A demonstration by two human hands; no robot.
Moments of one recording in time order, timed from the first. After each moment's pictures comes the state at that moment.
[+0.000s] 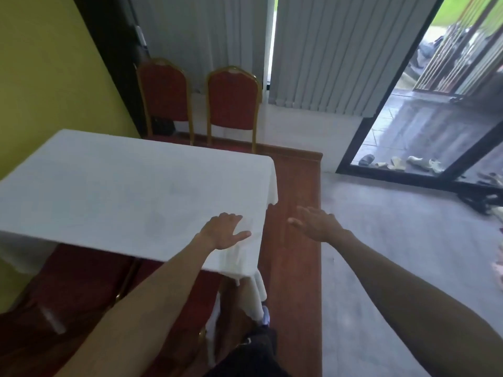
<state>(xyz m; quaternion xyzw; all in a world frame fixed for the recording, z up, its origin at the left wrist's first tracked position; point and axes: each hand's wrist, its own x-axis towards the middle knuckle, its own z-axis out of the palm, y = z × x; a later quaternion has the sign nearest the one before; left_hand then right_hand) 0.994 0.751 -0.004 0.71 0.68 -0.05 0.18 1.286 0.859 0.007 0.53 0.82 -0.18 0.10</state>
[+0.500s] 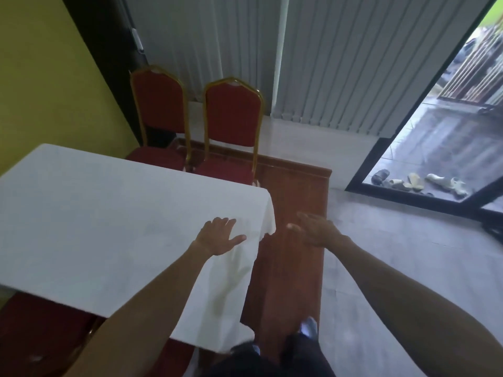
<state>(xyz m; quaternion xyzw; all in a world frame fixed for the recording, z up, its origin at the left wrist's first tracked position) 0.980 0.955 -0.025 0.66 0.73 -0.08 0.16 1.272 1.089 -0.007 0.49 0.84 -0.20 0.13</state>
